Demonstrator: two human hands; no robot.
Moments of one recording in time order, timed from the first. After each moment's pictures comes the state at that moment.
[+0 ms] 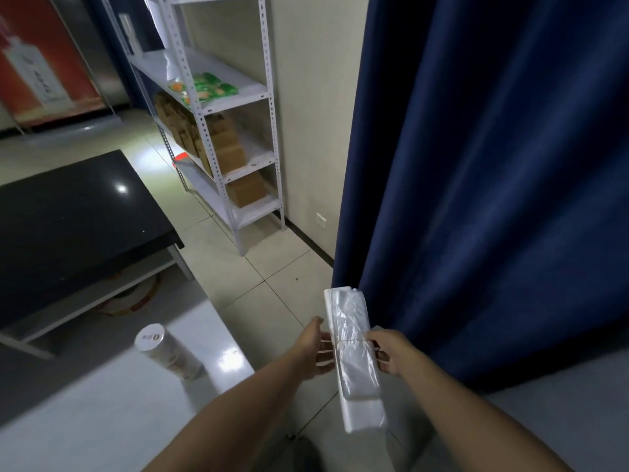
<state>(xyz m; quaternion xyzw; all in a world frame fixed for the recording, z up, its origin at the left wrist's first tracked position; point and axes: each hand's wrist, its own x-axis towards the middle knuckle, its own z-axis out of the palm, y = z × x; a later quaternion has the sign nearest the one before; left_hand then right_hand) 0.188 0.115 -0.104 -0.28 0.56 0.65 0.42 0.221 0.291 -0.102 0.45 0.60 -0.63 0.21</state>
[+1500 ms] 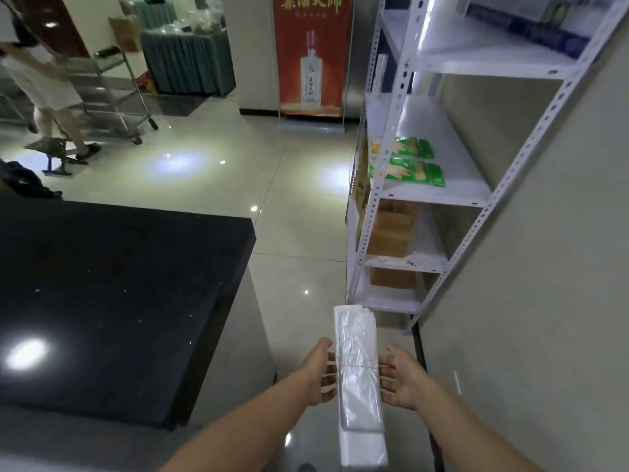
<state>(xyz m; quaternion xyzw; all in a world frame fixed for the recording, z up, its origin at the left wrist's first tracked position) -0.279 -0.005 -0.101 -0.47 0.41 0.77 0.15 -0.377 0.151 -0.078 0.24 0.61 -0.56 0.50</state>
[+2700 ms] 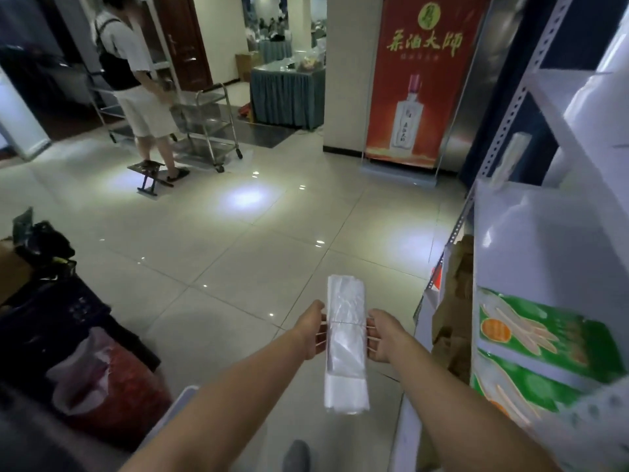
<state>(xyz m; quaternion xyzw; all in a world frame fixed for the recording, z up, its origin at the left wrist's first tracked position) -0.739 -0.456 -0.020 -0.53 0.39 0.75 -0.06 -0.849 -0.352 0.009 0.11 0.65 -0.54 0.53</state>
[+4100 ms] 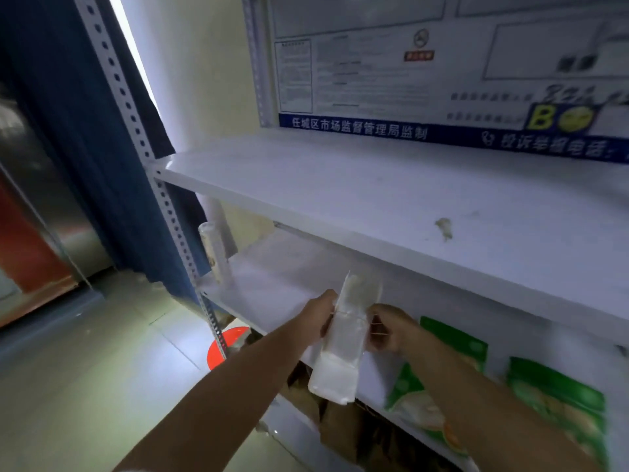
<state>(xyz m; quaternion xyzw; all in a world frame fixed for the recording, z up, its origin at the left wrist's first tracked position) -1.303 -0.434 0.039 -0.01 0.72 0.59 0.37 -1.208 -0.291 0.039 0.42 0.51 -0.74 0.06</state>
